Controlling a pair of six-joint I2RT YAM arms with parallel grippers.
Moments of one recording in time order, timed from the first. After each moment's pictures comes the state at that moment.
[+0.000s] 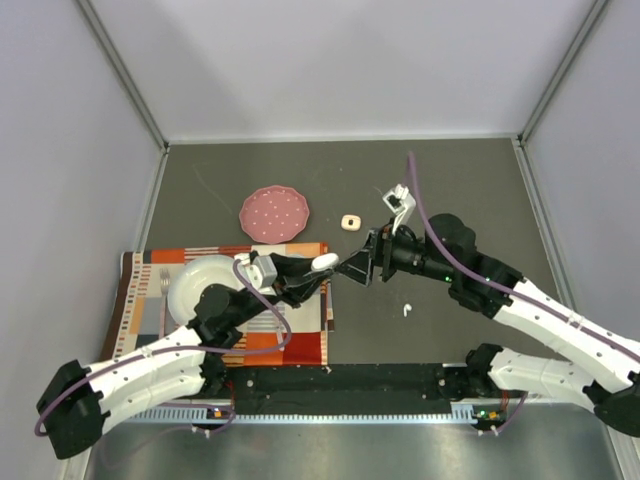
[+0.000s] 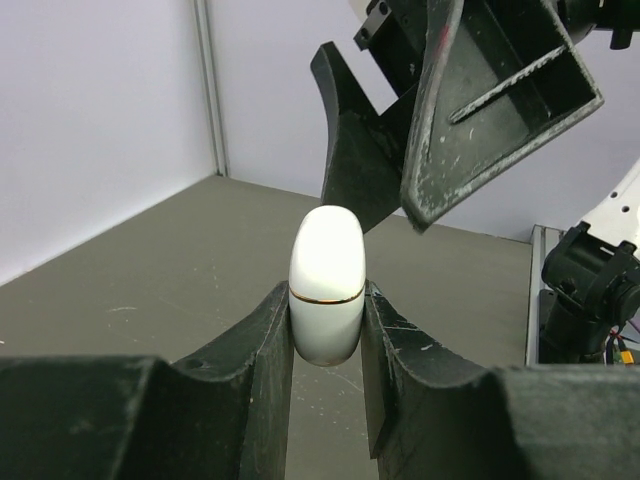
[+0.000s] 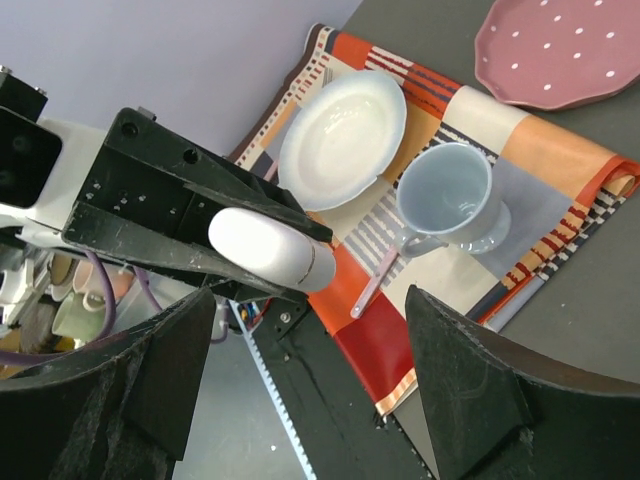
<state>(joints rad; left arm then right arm) -0.88 0.75 0.28 0.84 0.24 -0.10 0.88 0.93 0.91 -0.18 -0.24 0.61</state>
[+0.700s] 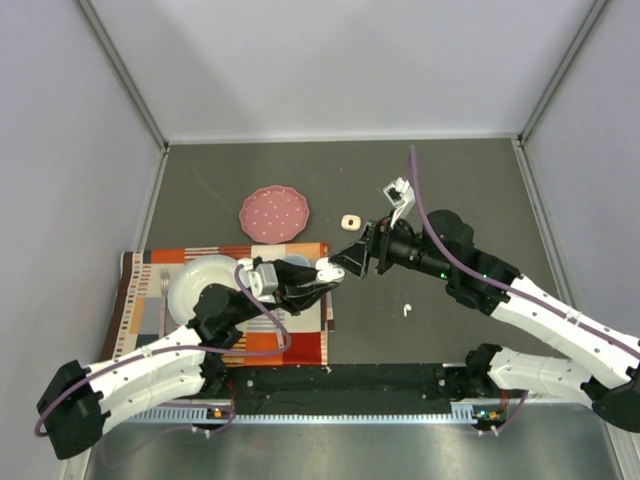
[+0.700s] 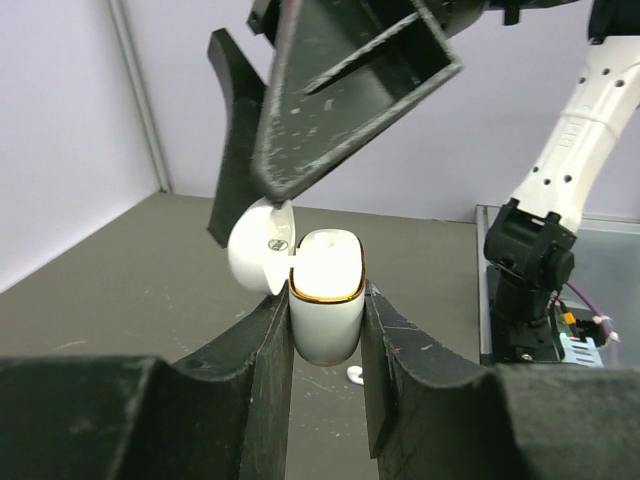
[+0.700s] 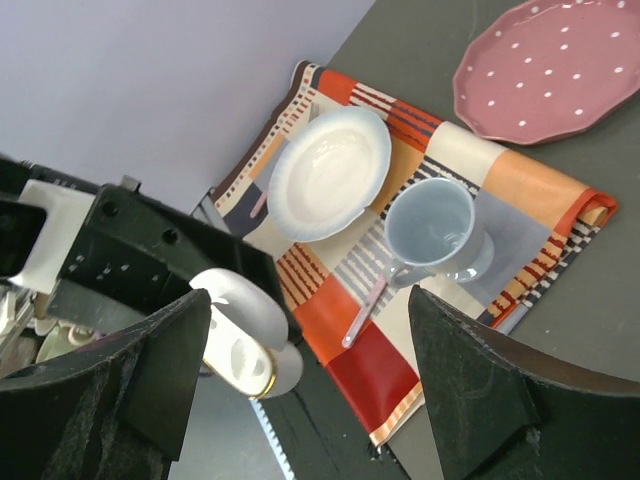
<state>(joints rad) -0.87 0.76 0.28 0.85 0.39 -0.10 0.90 0.98 0.95 -0.16 -0.19 0.60</state>
